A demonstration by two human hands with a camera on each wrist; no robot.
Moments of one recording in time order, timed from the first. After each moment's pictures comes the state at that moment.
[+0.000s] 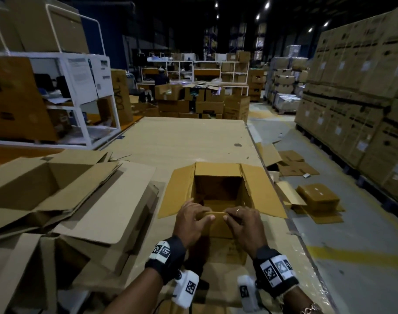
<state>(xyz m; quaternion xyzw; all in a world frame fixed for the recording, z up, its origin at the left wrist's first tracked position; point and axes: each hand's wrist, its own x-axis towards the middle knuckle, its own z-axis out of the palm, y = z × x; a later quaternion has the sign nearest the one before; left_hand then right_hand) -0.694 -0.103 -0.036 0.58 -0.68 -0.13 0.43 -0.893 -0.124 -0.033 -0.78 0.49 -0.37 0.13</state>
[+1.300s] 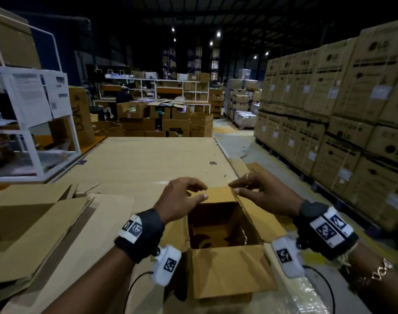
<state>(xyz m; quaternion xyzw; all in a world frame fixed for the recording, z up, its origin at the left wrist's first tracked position) -0.628 -0.190 0.103 0.44 -0.79 -0.15 0.40 -0.898 -0.159 0.166 -0.85 0.45 -0.24 0.13</state>
